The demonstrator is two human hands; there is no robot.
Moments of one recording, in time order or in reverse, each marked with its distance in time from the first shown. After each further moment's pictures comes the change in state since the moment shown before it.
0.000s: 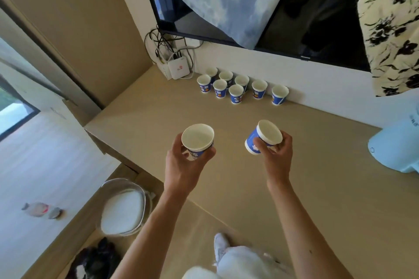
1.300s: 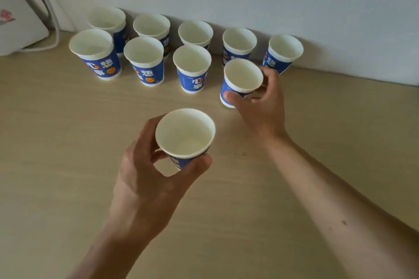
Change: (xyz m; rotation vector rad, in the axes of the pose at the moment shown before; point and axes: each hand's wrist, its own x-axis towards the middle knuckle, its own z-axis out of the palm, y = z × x) left_hand 0.293 -0.197 0.135 -0.014 -0.503 0.226; right_hand 0.279 0.174 0.110 -0.419 0.229 -0.202
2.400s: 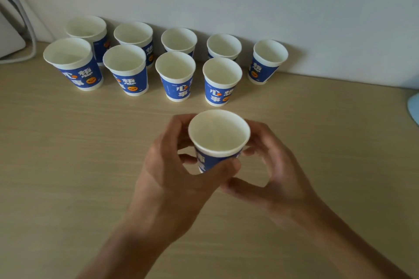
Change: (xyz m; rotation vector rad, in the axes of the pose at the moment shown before) left_hand 0.016 0.020 0.039 -0.050 -0.170 -0.001; right_hand -0.086 -0.014 -0.071 -0.066 -0.486 -0.156
